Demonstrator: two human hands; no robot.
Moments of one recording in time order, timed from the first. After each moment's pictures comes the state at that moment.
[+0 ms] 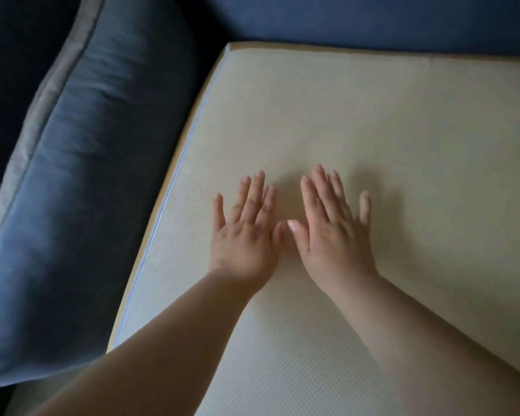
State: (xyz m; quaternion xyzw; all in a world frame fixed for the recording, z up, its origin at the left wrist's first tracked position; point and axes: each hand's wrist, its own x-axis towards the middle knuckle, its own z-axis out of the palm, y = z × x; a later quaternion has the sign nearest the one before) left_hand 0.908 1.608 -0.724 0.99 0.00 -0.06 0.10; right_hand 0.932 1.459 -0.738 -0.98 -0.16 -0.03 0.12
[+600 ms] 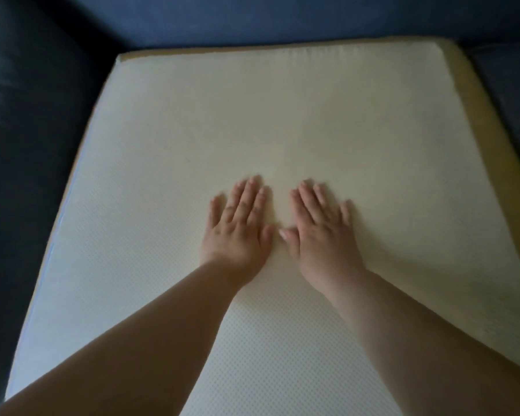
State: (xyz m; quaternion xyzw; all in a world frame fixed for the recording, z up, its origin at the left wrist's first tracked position) left_hand 0.925 1.478 -0.744 0.99 -0.09 -0.12 0.07; right_hand 0.911 1.319 -0.756 -0.99 -0.08 0.03 0.11
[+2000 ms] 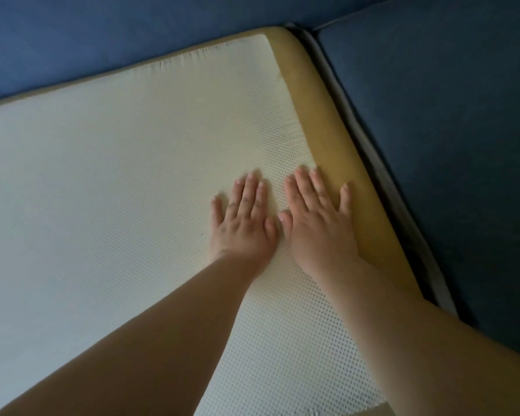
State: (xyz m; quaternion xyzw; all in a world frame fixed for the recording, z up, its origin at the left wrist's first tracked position) left_hand 0.900 1.229 -0.745 0.97 -0.14 -0.17 0.04; right_hand 0.868 1.099 -0.751 -0.99 0.05 0.08 0.07
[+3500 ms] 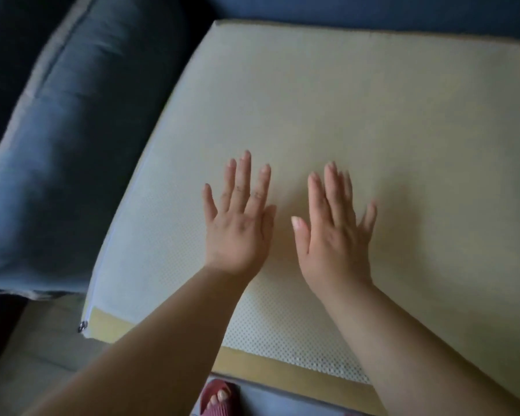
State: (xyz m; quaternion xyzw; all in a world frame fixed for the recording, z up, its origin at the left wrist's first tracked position) left_hand 0.805 1.544 -0.716 0.99 0.02 0.03 0.14; right_hand 0.816 1.395 -0.723 -0.98 -0.10 -0.08 0.16
